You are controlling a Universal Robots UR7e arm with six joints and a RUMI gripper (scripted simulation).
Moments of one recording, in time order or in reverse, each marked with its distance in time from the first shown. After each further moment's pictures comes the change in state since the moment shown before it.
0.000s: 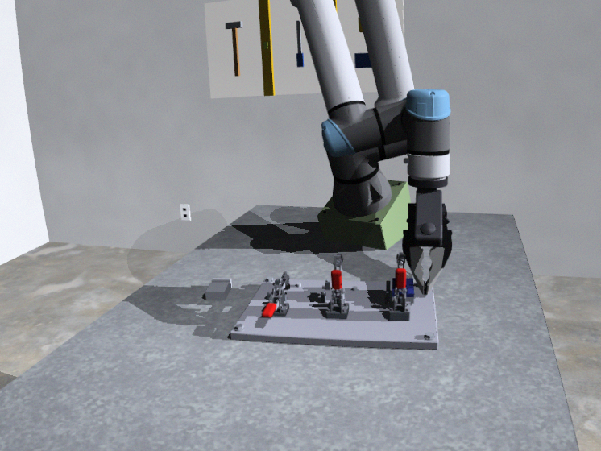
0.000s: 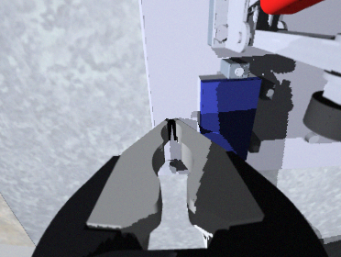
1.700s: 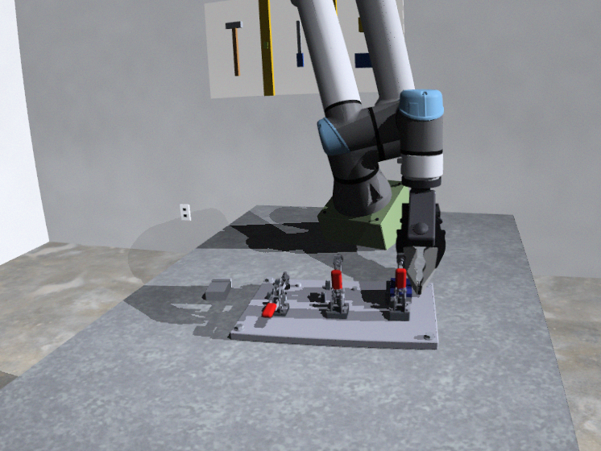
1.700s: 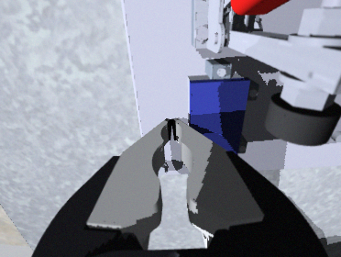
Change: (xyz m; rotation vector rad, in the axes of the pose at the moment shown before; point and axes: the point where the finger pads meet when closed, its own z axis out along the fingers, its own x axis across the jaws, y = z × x) arm 0.012 0.000 0.000 0.000 0.000 0.000
